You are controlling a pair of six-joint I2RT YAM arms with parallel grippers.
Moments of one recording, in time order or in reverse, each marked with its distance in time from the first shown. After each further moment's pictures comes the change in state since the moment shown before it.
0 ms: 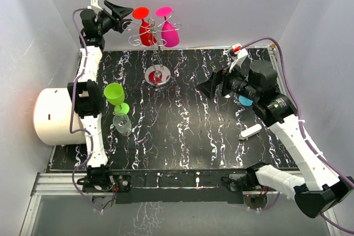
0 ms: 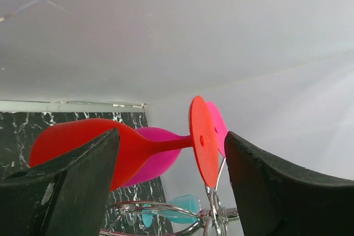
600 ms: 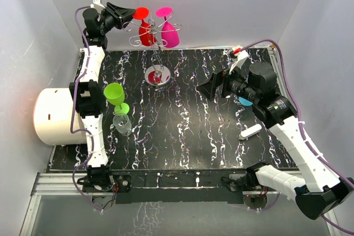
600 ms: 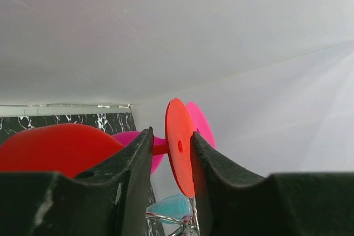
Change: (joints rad) left arm -0.035 0.003 0.005 0.072 0.002 -0.063; right arm 0.008 -0.021 -0.028 0.000 0.024 -0.003
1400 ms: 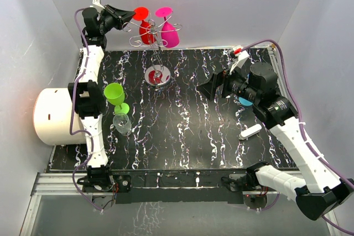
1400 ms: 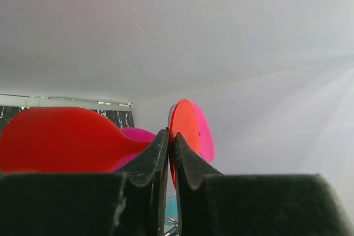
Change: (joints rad) left arm 0.000 -0.029 -0.023 -0.065 -0.024 -0.007; right arm 0.004 -0.005 0.000 0.002 0.007 0.000
